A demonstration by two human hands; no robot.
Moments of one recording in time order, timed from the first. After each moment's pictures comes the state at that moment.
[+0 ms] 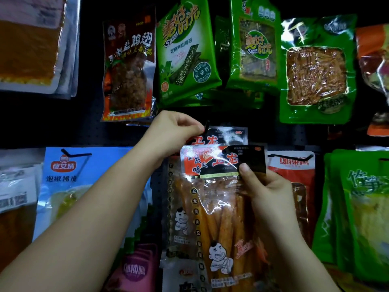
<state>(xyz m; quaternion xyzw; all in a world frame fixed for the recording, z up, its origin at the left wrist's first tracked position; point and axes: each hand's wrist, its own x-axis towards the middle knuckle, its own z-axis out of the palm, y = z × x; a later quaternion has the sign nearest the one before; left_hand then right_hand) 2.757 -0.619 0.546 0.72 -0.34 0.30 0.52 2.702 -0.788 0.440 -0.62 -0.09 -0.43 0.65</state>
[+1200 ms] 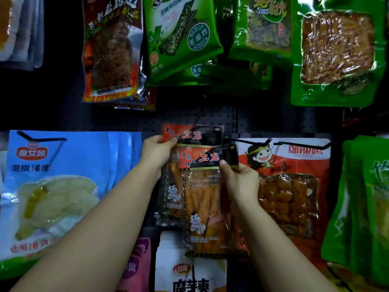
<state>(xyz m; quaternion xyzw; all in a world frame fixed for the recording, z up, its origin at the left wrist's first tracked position) 2.871 -0.638 0.489 0.63 -0.12 0.22 0.73 2.827 -0.801 0.428 -0.67 0.02 -0.42 0.61</state>
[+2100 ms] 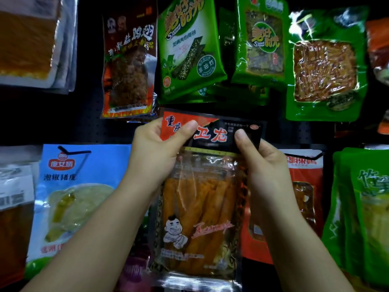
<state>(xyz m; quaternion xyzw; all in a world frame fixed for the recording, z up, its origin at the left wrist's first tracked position) 2.735 -0.612 0.503 0.56 -0.35 0.35 0.67 2.703 -0.765 0.475 -0.58 -0.23 -0.40 0.68</state>
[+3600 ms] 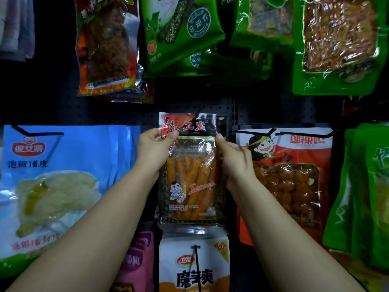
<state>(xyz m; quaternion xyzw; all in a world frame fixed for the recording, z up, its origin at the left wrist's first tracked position) 2.849 -0.631 0.478 0.66 -0.17 0.28 0.68 2.813 -0.780 0.459 -0.62 -0.02 -0.32 0.71</state>
